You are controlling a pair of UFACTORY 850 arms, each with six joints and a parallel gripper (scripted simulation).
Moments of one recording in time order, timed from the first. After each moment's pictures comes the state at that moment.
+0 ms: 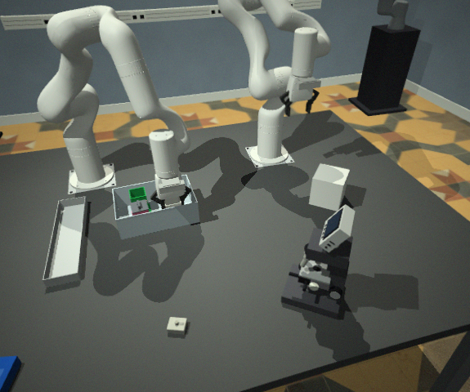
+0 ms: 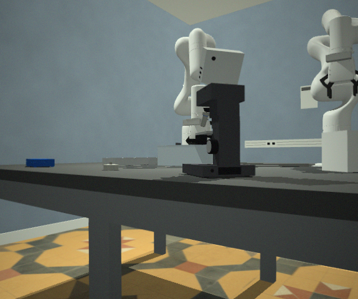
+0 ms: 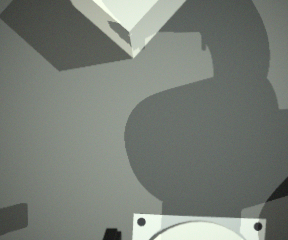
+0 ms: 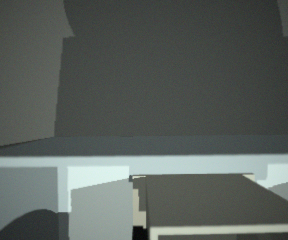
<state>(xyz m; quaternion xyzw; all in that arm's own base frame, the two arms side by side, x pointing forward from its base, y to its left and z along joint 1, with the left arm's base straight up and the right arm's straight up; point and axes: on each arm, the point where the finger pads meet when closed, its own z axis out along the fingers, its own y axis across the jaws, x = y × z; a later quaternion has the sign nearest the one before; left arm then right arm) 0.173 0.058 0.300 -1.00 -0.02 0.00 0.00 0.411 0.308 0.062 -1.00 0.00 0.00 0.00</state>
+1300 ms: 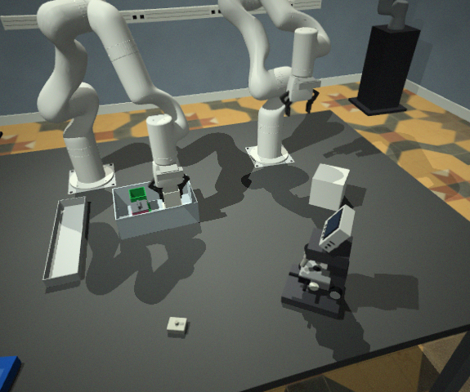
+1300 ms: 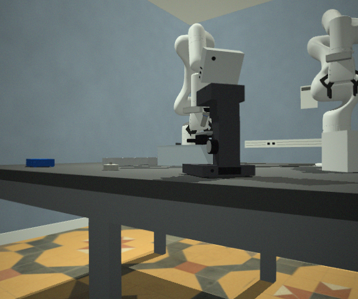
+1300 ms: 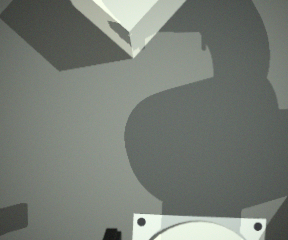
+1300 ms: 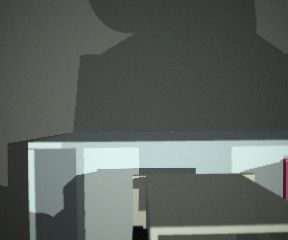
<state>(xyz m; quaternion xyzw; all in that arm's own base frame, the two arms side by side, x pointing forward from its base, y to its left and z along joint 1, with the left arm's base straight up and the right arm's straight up) 0.173 0.058 0.300 -1.00 -0.02 0.00 0.00 0.411 0.308 0.118 -1.00 0.00 0.00 0.00</state>
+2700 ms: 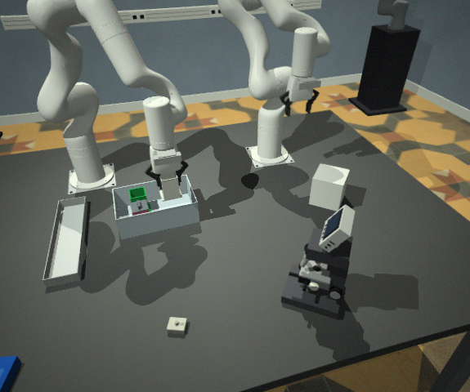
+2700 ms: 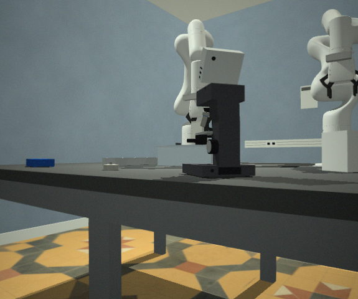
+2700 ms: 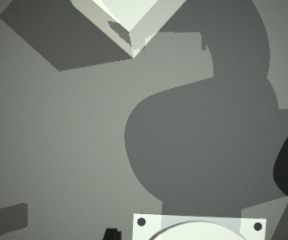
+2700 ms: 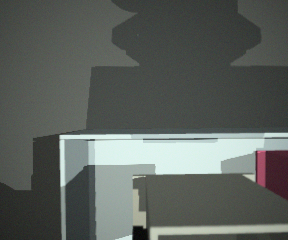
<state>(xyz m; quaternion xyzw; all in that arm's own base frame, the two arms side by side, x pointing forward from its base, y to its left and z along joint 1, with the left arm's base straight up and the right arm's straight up) 0.173 0.058 0.300 -1.00 -0.02 0.00 0.00 0.411 0.307 0.178 -1.00 0.00 0.00 0.00</state>
